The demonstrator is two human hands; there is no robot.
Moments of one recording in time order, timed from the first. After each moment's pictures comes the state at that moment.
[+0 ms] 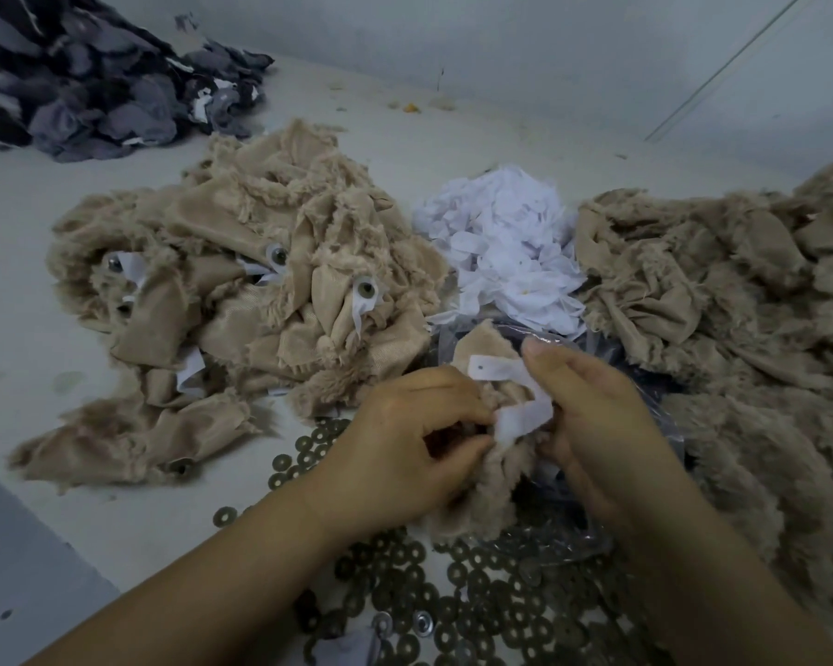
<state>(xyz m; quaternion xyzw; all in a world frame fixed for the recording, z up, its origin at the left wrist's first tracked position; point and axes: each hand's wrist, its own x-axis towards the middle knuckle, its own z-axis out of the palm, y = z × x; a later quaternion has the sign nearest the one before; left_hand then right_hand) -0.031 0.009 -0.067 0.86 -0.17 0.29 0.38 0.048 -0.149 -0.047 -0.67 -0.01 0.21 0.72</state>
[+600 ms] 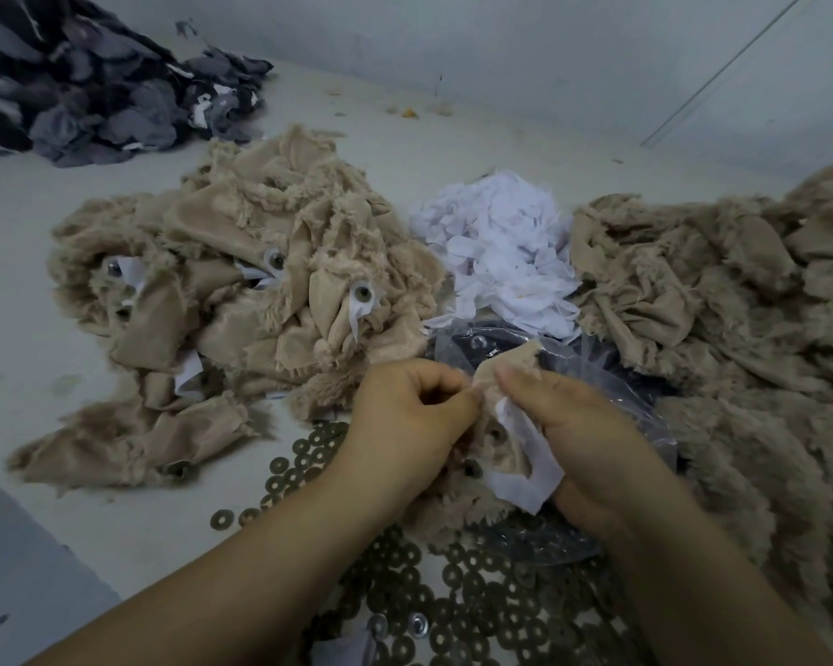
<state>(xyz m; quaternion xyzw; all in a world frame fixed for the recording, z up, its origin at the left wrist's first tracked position) -0.024 -0.012 -0.055 0.73 0.12 0.17 0.66 0.045 -0.147 -0.053 -0.62 -0.04 0.30 0.72</state>
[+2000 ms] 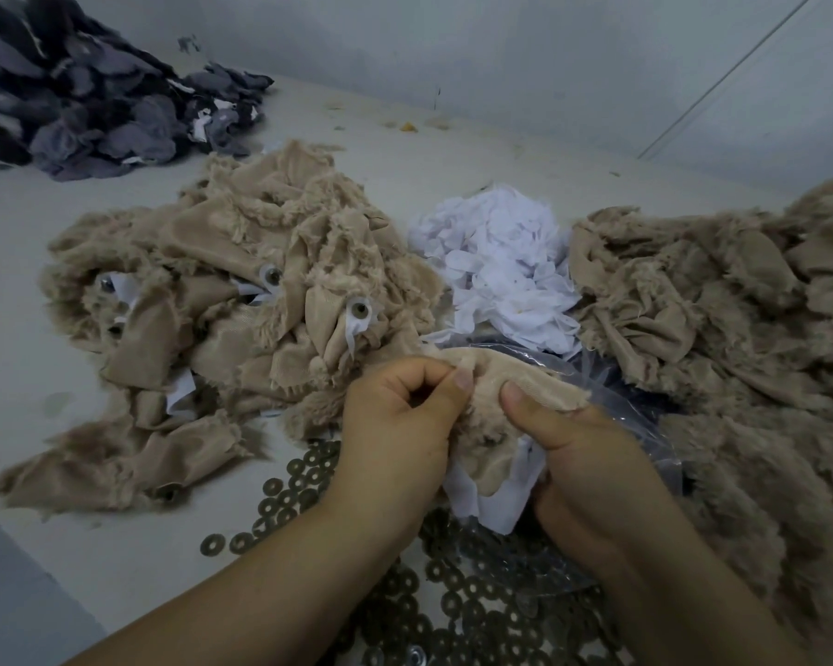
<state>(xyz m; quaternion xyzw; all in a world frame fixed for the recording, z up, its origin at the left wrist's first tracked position) -0.018 -0.019 -0.054 0.63 0.13 0.26 0.72 0.038 -0.135 -0.059 -0.52 -0.02 0.26 0.82</state>
